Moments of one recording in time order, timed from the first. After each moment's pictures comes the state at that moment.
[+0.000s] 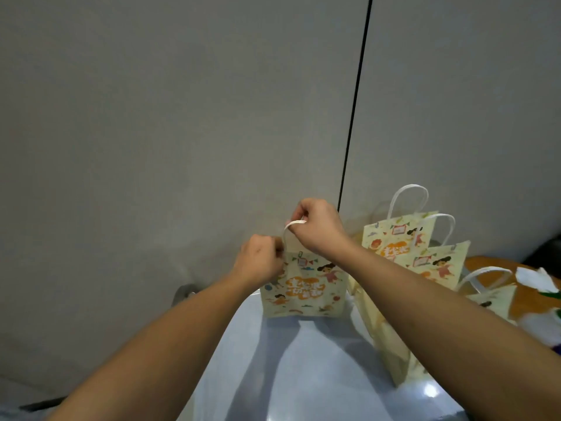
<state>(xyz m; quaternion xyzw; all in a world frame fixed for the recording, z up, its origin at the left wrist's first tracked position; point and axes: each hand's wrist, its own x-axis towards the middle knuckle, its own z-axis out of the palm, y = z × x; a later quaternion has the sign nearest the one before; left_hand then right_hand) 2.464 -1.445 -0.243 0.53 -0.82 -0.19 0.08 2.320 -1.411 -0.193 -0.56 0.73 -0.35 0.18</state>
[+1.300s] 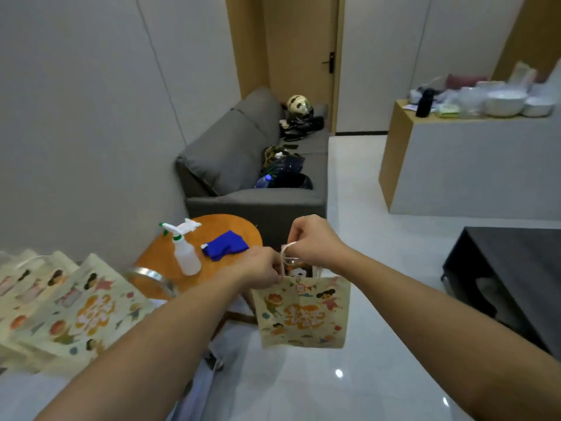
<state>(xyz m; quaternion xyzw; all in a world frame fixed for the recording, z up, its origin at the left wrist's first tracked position) 2.153 -0.861 -0.213 -0.09 -0.97 -0.13 -0.19 2.161 -0.706 -0.179 -0.10 0.91 -0.41 0.05</state>
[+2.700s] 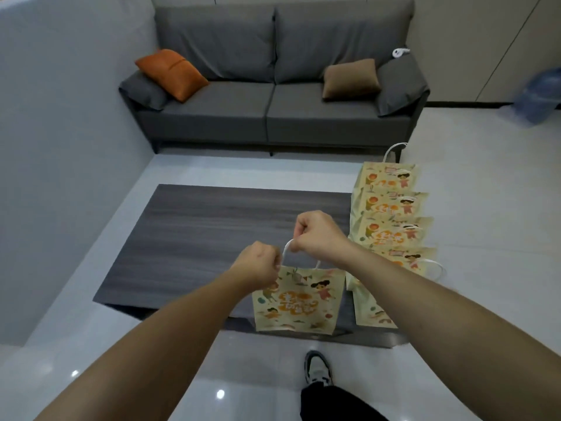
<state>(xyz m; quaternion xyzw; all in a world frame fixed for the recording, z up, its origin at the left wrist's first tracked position) 2.116 0.018 -0.338 -0.75 -0.62 0.05 -0.23 2.282 0.027 -0.274 0.61 0.65 -0.40 -0.19</state>
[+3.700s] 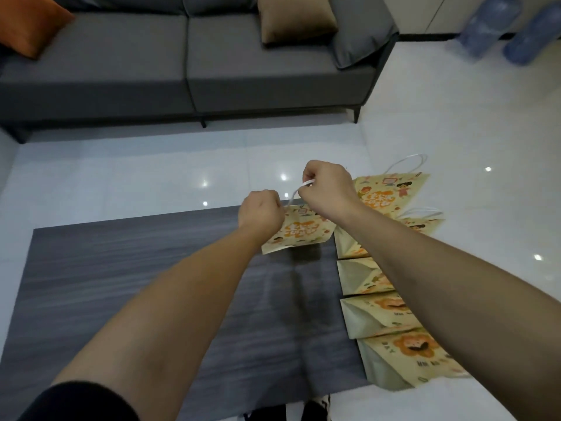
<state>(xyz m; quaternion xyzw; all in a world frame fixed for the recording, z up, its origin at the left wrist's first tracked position) 2.191 0.422 -0.439 -0.74 -0.62 -0.06 -0.27 2.325 0.388 -0.347 0.77 0.57 -0.24 -0.16</state>
